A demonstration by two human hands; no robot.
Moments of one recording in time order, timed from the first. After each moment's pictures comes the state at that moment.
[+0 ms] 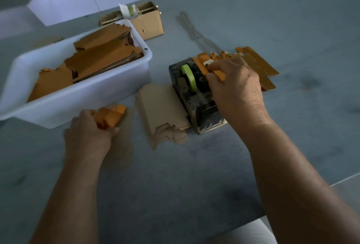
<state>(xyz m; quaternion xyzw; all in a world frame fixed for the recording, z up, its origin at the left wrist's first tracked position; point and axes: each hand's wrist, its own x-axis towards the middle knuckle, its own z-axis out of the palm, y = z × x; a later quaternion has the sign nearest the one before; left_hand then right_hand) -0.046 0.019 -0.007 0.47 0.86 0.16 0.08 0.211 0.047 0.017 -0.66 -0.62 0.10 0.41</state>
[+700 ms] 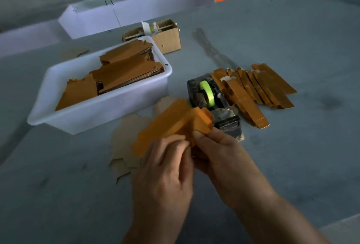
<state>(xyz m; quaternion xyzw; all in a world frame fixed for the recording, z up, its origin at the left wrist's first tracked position) 0.051 -0.060 0.005 0.72 0.59 0.37 -0.10 0.163 -0.028 0.014 -0.39 -0.31 0.73 0.46</state>
